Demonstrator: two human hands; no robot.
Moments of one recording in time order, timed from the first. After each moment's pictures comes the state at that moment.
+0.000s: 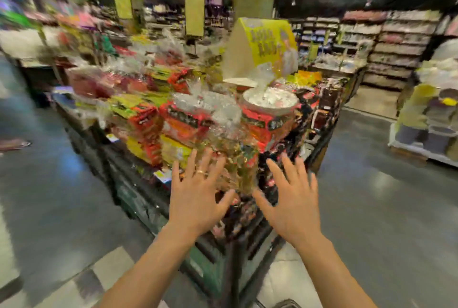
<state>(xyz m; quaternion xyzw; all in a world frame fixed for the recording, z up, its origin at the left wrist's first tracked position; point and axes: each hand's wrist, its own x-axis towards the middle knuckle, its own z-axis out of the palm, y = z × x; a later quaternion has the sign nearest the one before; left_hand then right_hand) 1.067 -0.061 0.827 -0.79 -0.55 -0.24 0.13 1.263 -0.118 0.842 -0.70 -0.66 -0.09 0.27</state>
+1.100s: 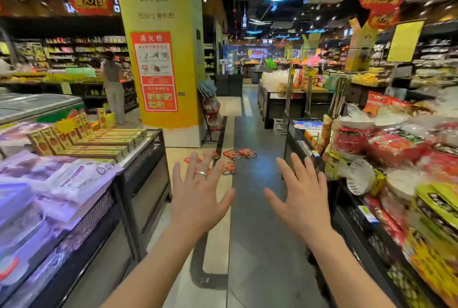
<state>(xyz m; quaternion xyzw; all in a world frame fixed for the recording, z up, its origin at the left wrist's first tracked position) 0.387 -0.003 0.899 -0.44 -0.85 -0.14 0.26 0.553 0.136 0.904 -0.35 -0.89 0.04 0.30</state>
